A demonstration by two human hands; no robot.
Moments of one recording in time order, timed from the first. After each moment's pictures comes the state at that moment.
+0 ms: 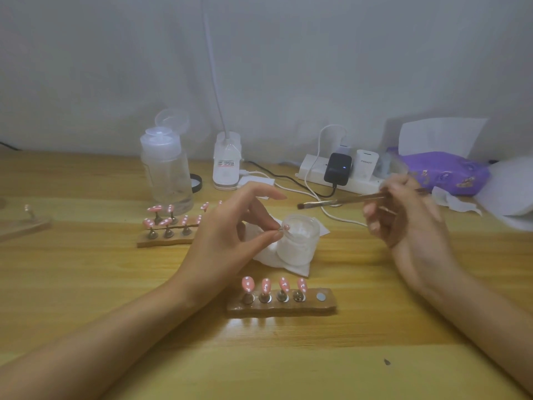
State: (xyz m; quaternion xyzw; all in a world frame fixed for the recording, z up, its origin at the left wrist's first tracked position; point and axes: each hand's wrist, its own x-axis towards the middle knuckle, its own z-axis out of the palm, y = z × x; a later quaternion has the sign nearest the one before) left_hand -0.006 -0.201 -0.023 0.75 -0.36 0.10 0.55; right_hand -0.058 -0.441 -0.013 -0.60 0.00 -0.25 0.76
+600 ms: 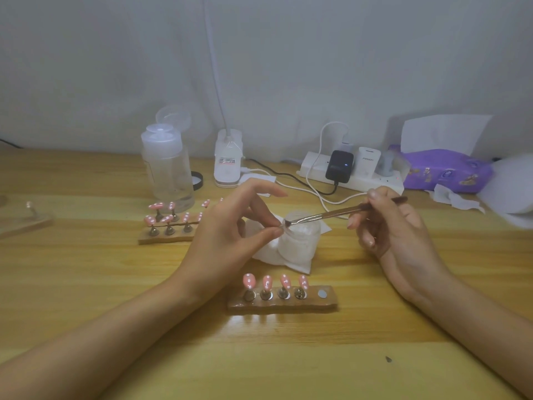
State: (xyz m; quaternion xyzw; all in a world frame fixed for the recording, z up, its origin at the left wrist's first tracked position) left_hand -0.005 -0.202 -0.024 0.75 -0.35 0.10 0.56; right_hand -0.059 -0.426 -0.019 -0.61 0.03 -0.20 0.76
